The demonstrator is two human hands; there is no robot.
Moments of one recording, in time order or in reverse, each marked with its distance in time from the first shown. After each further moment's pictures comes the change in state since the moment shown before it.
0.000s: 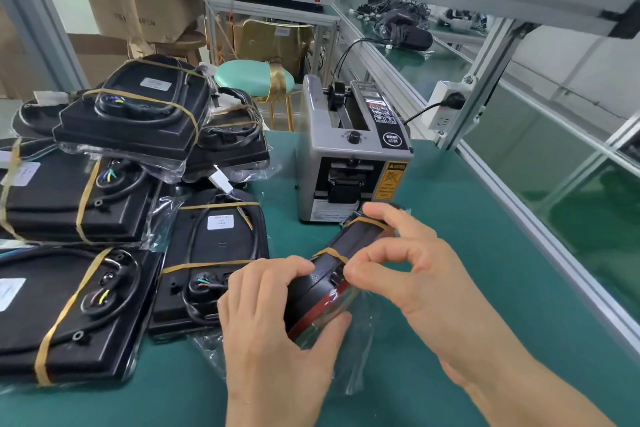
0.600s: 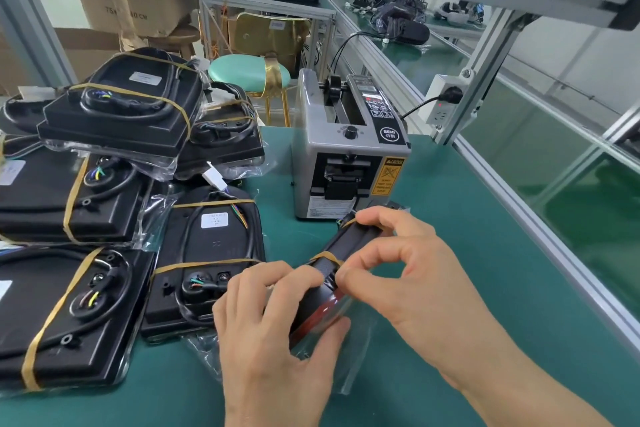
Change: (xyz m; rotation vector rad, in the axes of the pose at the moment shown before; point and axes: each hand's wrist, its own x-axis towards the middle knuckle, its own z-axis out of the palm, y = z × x) left_hand -0.004 -0.001 0.001 0.033 -0.025 0.069; right_hand -0.003 0.002 0.003 -0.229 0.036 -0.070
